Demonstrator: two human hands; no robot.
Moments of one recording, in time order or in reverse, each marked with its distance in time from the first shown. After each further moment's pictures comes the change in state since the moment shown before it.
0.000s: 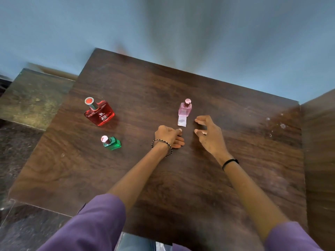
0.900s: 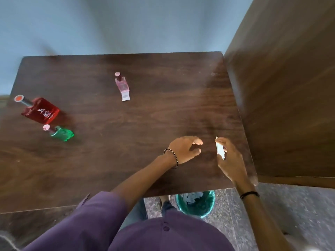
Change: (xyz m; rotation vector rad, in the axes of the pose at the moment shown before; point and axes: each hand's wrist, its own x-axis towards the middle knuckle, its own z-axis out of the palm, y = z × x) left_hand -0.149 -0.110 0.155 1.073 -0.607 0.748; right_hand -0.281 0.159 -0.095 -0.073 0.296 0.223
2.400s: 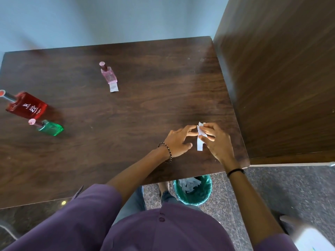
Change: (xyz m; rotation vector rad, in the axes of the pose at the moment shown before) left_hand -0.008 0.008 0.023 -0.025 -0.053 0.039; right_hand 0.009 0.006 0.013 0.225 0.025 0.065
